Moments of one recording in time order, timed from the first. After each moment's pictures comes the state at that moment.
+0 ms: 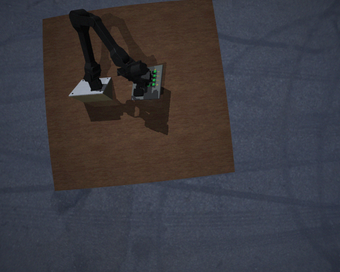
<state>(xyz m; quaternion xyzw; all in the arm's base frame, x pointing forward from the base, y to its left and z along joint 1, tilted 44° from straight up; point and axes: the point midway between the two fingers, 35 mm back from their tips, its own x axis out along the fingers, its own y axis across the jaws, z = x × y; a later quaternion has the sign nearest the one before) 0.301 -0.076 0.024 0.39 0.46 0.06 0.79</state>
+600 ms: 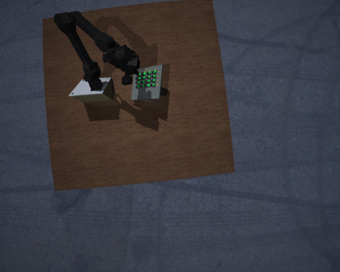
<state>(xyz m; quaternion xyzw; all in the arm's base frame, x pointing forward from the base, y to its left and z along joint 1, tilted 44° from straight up) 0.251 -0.052 0.091 0.39 0.45 0.06 0.80</state>
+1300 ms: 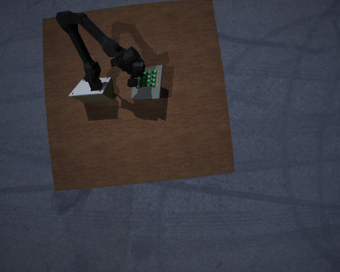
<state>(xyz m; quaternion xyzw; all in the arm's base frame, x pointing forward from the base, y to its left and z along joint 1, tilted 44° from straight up) 0.277 -0.023 0.060 0.40 0.46 0.06 0.79</state>
